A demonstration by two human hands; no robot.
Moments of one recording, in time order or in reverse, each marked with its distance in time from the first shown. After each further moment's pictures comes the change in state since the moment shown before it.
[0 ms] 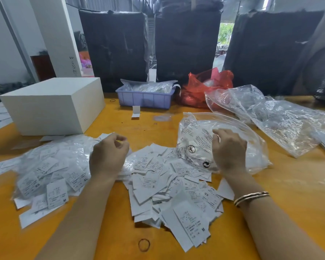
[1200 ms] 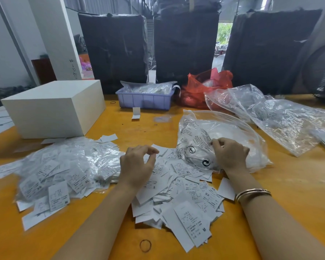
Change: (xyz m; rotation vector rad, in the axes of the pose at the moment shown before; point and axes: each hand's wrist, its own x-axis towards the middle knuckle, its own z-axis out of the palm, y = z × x) left_hand -0.034 0.026 0.030 -0.086 -0.238 0.212; right_hand 0.004 0.024 0.016 0.026 -0.117 0.163
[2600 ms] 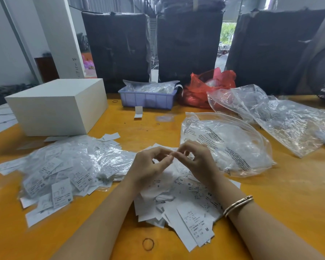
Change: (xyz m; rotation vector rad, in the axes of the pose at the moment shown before) left_hand 0.000 0.005 -0.002 -0.390 -0.271 0.075; right_hand -0.044 -0.059 0.006 0.553 -0.265 -0.555
